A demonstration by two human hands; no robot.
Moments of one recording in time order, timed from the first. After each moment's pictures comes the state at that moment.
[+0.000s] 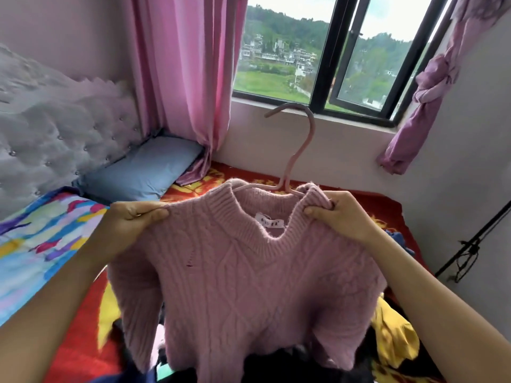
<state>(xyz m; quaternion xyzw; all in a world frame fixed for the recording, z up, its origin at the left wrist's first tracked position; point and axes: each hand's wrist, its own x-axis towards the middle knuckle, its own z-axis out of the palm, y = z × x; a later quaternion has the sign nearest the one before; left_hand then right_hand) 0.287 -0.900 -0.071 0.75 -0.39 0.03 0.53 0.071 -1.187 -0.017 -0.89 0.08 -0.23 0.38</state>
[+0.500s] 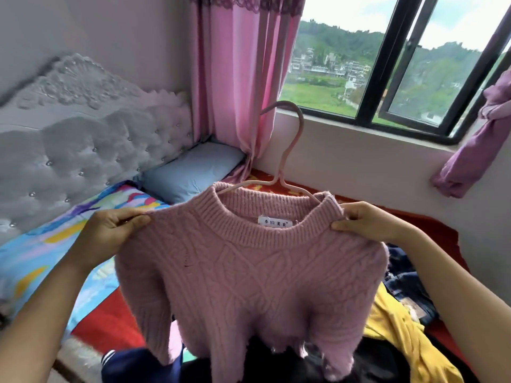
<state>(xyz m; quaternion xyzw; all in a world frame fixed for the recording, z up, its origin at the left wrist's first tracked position) 0.266 -0.806 -0.070 0.81 -0.27 0.09 0.52 0.085 -1.208 -0.002 -0.95 0.07 -0.02 0.31</state>
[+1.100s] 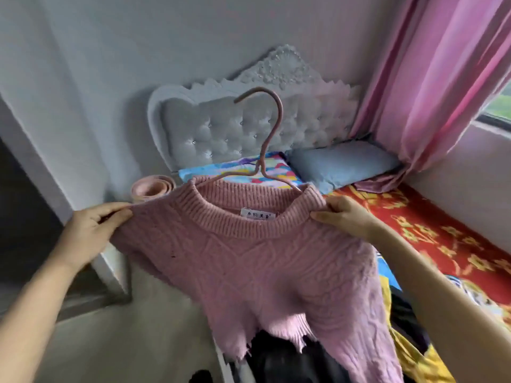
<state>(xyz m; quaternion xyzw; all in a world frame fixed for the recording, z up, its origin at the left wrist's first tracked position) 0.038 -0.615 -0.108 0.85 0.07 0.27 0.45 0.161 -1.032 -0.048 -0.91 -0.23 0.07 0.34</state>
